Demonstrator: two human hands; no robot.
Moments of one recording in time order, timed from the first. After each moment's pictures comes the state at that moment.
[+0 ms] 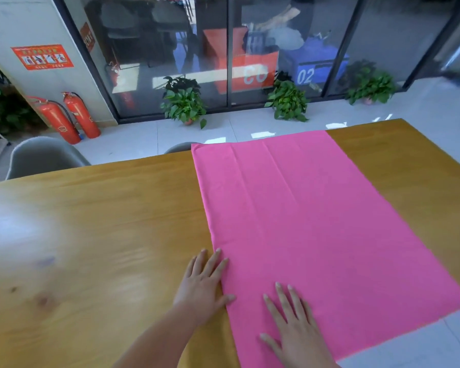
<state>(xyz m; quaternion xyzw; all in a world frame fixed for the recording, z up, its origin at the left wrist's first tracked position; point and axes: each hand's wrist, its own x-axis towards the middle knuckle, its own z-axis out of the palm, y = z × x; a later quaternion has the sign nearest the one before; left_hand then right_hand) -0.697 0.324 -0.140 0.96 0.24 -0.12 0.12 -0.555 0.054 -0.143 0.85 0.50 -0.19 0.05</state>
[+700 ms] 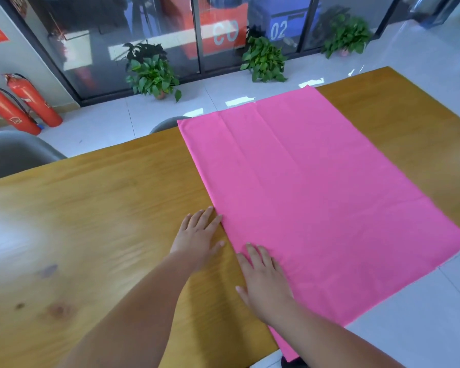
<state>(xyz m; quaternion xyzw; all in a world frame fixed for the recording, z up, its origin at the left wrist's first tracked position) -0.693 0.429 -0.135 0.98 0.17 -0.11 0.07 -0.640 0.195 -0.101 0.87 0.44 -0.22 0.02</state>
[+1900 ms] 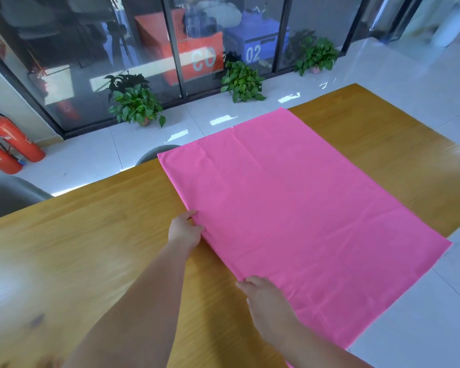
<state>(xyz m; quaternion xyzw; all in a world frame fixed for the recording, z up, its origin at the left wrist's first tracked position) -0.610 0.479 -0.101 0.73 0.48 0.04 0.49 -0.631 0.193 -0.089 0.88 0.41 -0.21 -0.13</state>
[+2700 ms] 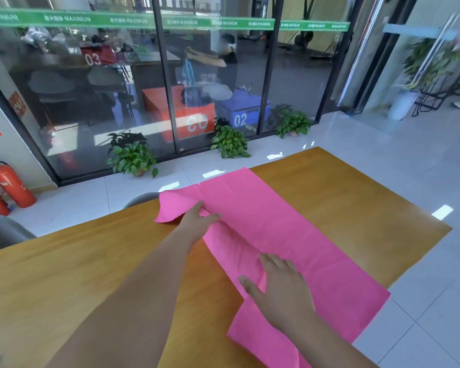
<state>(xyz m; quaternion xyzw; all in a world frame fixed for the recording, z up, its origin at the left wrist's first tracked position) -0.527 0.415 0.046 0.74 0.28 0.09 0.61 -0.553 0.129 0.065 0.94 0.30 -0.07 -0.11</state>
